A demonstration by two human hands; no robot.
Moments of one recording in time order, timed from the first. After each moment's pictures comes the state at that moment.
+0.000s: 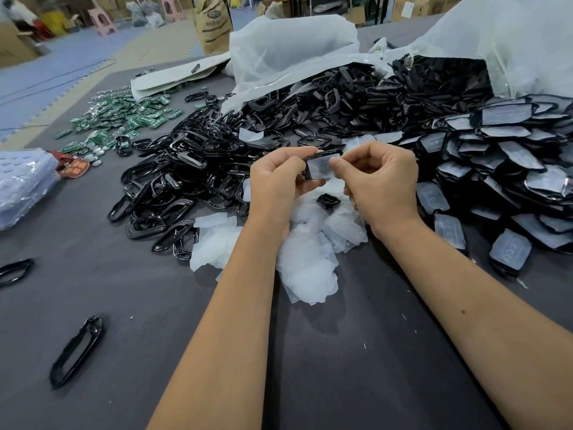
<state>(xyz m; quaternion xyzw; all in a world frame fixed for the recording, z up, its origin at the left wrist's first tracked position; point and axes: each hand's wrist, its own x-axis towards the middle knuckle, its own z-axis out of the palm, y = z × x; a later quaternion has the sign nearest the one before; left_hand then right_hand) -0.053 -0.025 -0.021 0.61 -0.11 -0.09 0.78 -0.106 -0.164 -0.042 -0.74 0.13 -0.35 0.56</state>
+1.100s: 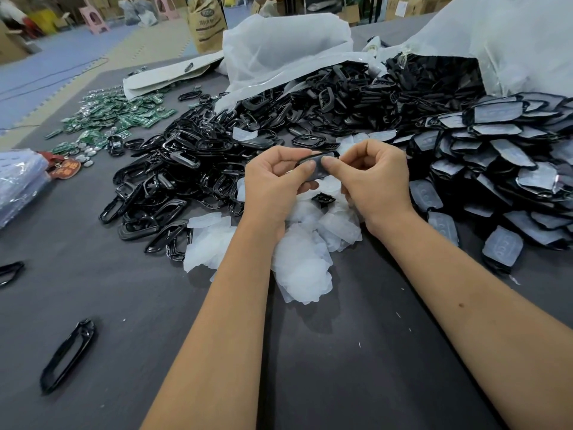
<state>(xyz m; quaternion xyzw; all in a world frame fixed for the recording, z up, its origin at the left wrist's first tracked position) -0.056 -0.026 -0.025 0.62 -0.15 -0.08 0.77 -0.104 -0.167 -0.041 -0.70 0.16 -0.30 0.62</state>
